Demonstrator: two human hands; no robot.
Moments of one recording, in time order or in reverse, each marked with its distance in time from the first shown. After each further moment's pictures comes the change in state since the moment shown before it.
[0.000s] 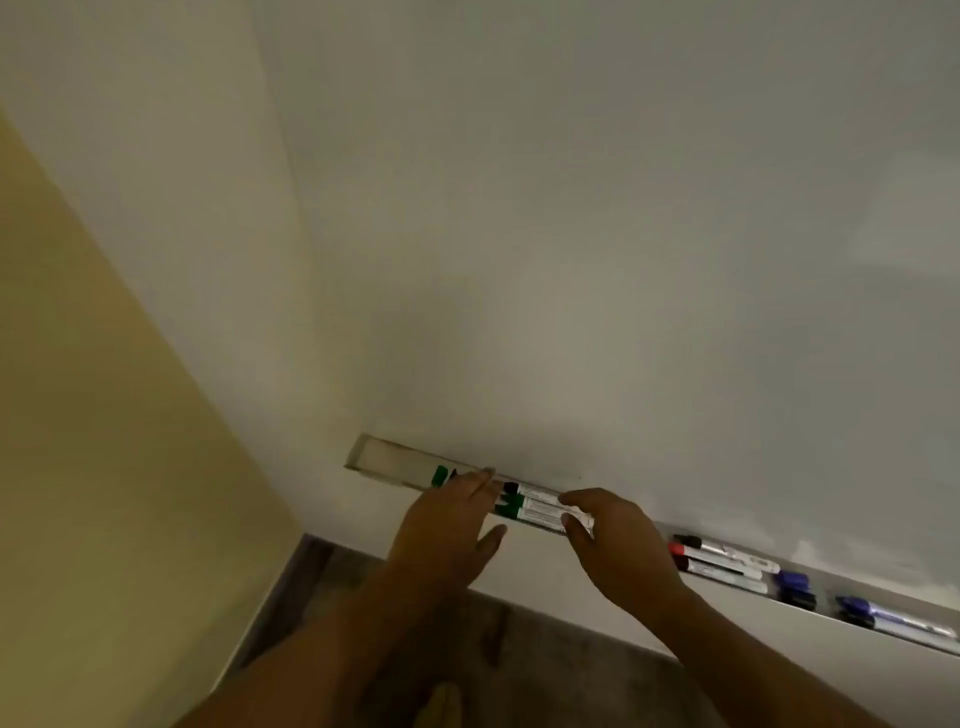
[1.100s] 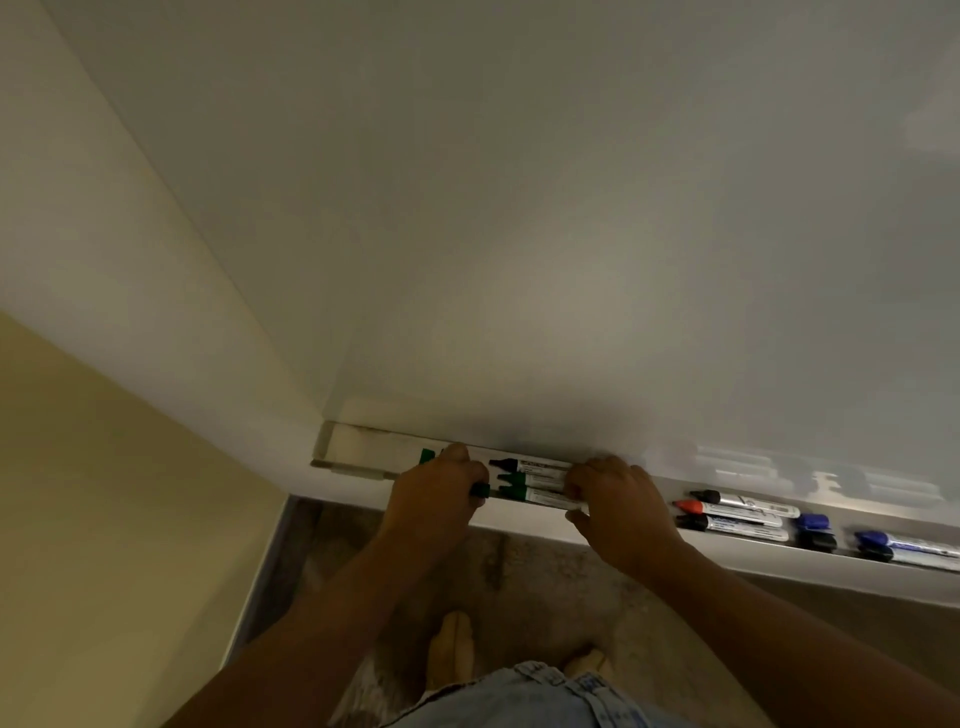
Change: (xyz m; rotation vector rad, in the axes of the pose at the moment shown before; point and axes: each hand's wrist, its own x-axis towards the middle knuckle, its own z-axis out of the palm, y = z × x) left_hand 0.058 -0.044 0.026 -0.068 -0.125 -0.010; right_hand 0.048 0.040 0.045 -0.390 -0.181 -0.016
